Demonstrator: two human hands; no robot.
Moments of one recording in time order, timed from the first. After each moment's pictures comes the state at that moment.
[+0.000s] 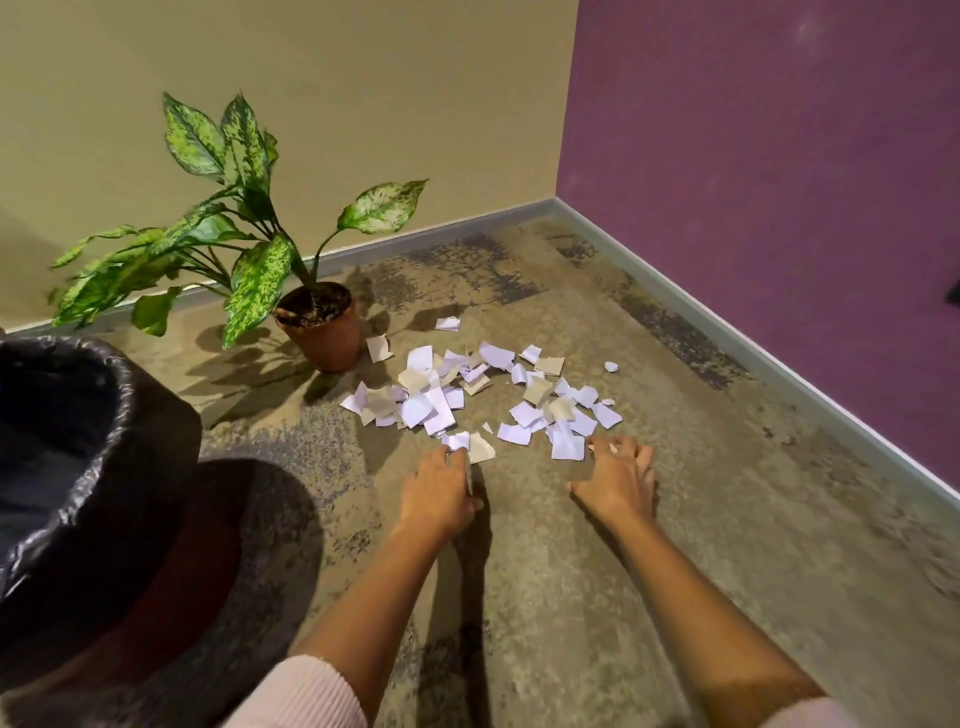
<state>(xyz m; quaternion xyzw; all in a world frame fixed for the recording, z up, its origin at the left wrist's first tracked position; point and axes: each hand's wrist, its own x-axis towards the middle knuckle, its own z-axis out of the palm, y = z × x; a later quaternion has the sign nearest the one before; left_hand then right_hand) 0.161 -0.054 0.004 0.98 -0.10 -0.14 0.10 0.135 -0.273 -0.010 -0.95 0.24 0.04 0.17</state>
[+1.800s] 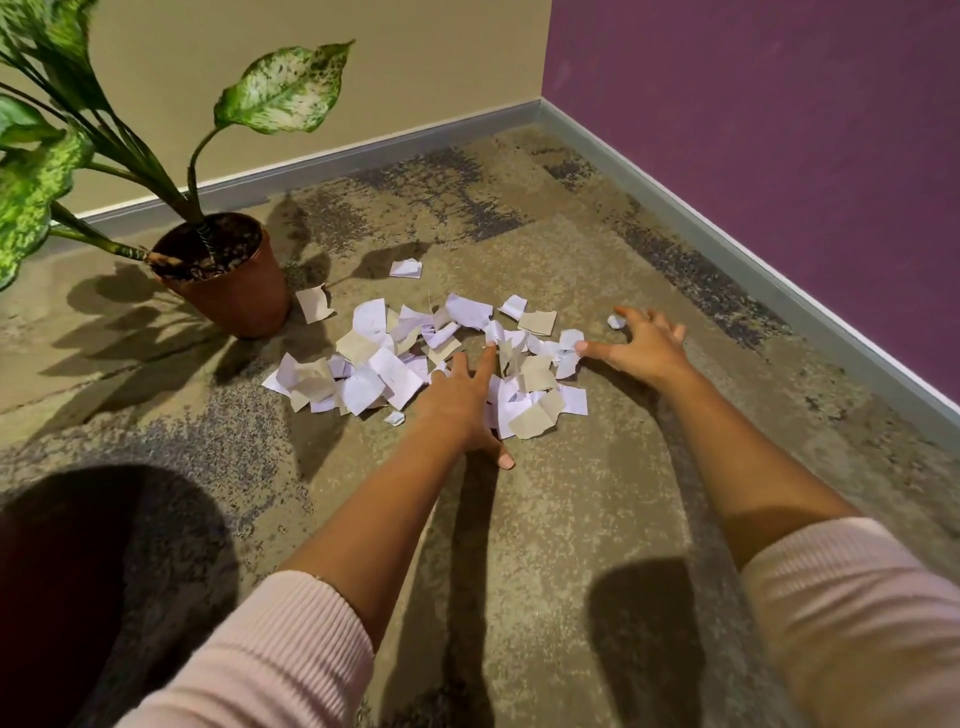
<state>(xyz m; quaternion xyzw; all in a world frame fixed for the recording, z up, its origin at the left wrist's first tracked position) 0.286 -0.128 -0.034 0.96 -0.19 -0.20 0.01 0.290 -0.377 -0.033 -0.93 0.23 0.08 0.27</state>
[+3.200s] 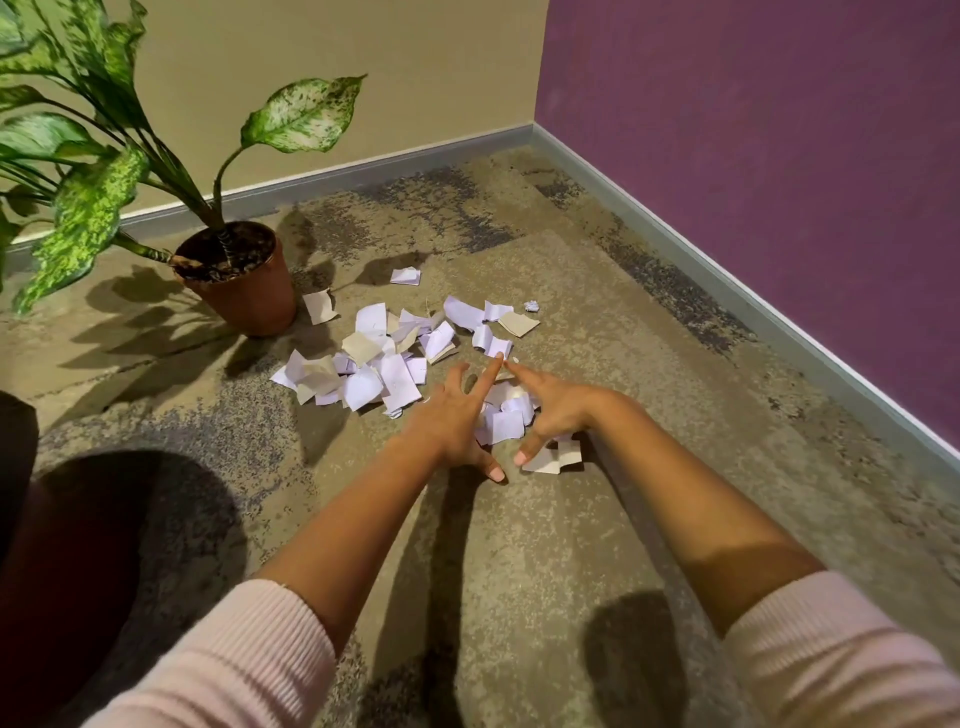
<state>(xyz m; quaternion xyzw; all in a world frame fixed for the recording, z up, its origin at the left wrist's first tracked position) 0.253 -0.110 -0.024 0.94 -0.24 -0.20 0.11 0.249 -0.293 -0.005 -0.92 -0.01 0.34 0.20</state>
